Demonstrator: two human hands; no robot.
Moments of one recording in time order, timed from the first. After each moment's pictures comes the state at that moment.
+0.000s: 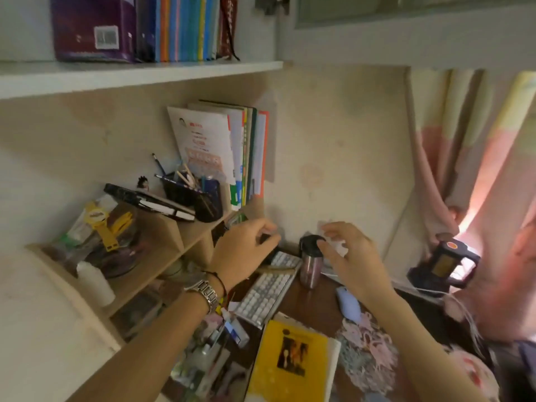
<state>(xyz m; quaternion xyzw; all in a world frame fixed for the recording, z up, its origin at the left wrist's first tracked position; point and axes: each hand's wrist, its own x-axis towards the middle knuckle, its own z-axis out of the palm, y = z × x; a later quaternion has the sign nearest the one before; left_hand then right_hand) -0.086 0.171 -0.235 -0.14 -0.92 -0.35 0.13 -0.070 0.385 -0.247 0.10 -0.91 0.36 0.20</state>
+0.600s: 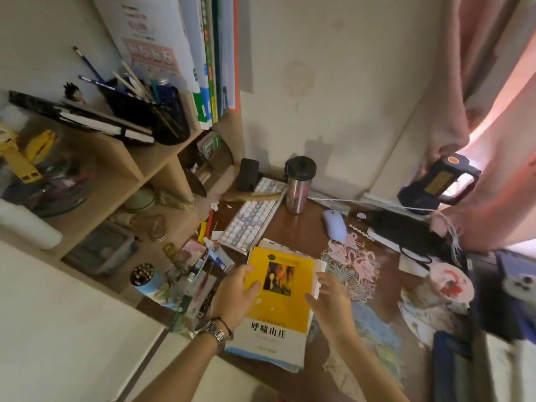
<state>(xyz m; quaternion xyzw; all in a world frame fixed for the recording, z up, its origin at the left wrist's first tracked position) -0.022 0.186 -0.484 0.02 -0.90 -0.42 -0.10 0.014 0.394 -0.486 -0.15 -0.87 0.46 -0.06</state>
